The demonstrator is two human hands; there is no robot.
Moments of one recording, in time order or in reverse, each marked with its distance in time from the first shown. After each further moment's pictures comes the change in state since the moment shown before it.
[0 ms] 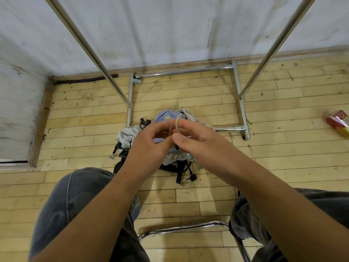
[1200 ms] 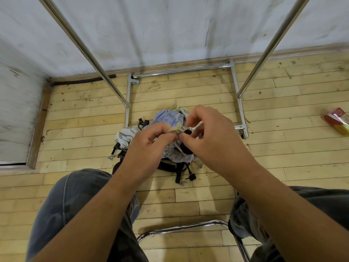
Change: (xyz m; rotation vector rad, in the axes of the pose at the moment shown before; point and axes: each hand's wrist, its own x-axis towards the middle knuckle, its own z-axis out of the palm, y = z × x) left_hand -0.004 0.009 0.001 -0.021 -0.032 0.038; right_hand 0.010 0.018 -0.011 -0.470 0.419 -0.179
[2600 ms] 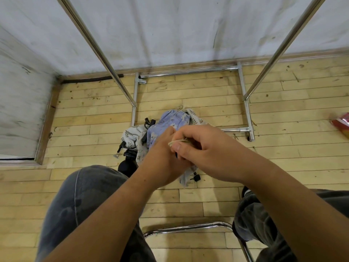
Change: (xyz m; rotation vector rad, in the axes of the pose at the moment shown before) left_hand 0.004 -0.042 0.022 0.543 -0.061 0.155; right_hand -0.006 -0.030 -0.008 0.123 -0.491 -0.045
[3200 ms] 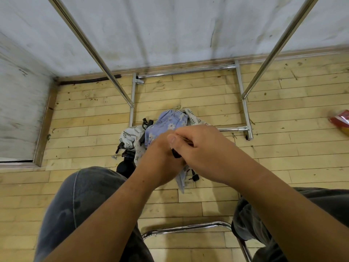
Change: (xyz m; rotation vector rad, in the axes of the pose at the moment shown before) left_hand 0.004 0.020 -0.005 -0.012 -0.125 -0.155; right_hand 0.002 -0.002 0.005 -0.086 0.094 0.066
